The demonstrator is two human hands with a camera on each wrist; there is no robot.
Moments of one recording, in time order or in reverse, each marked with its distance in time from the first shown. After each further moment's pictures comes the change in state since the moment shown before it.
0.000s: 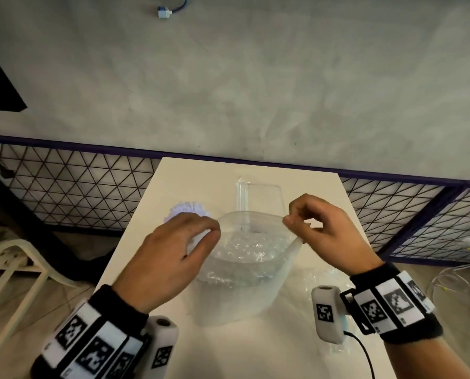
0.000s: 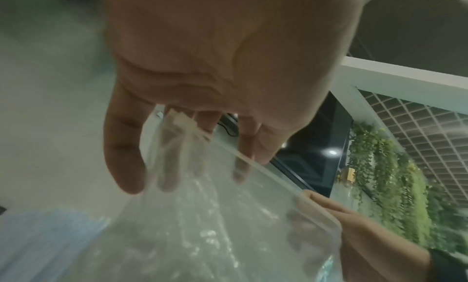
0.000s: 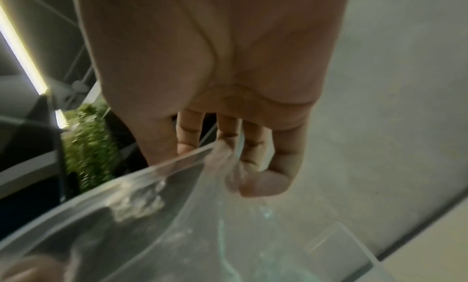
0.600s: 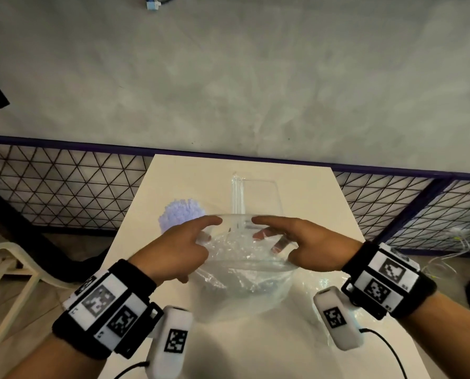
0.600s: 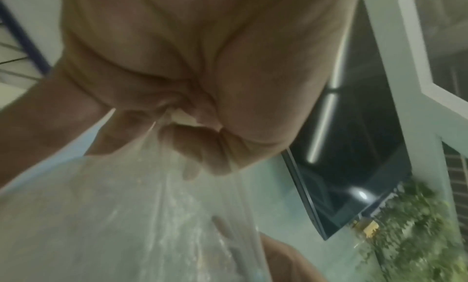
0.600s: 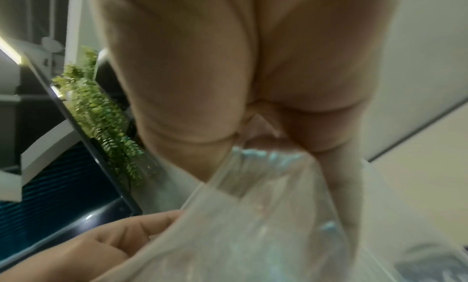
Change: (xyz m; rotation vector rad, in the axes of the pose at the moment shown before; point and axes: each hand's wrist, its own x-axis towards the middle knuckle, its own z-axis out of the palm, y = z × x) left_hand 0.031 -0.007 0.009 -0.326 -0.418 -0.388; right_hand 0.009 -0.001 0.009 -0.133 -0.650 0.355
